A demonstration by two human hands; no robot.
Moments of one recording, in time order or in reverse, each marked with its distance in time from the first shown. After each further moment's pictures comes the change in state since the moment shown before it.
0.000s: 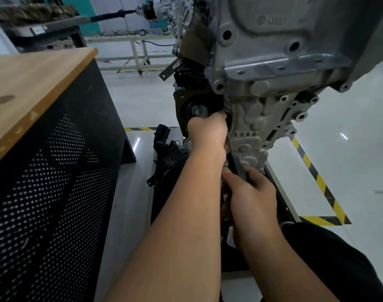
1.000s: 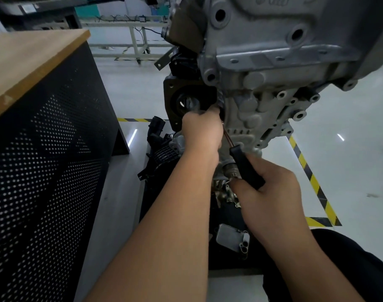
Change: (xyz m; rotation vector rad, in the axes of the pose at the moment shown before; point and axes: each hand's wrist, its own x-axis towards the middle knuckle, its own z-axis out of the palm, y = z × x) left_hand -0.003 -0.009 0.001 0.065 -0.046 0.106; right_hand 0.013 -0.032 -0.044 -0.722 -0.166 -0.553
